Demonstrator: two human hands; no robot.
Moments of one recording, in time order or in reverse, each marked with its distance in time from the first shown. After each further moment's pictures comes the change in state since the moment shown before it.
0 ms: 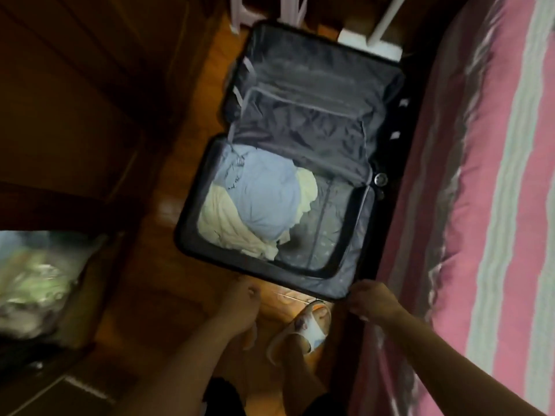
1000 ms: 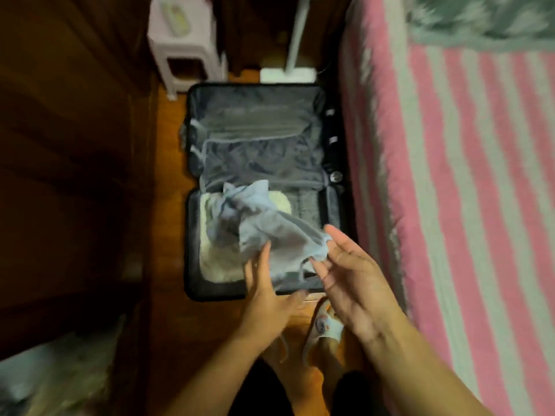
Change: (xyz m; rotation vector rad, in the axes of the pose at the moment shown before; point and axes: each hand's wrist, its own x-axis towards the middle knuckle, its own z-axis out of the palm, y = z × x) left_hand -0.123 0.103 -0.072 -0.093 0.067 0.602; right_hand -0.235 -0.114 0.000 1.709 -0.152 -0.376
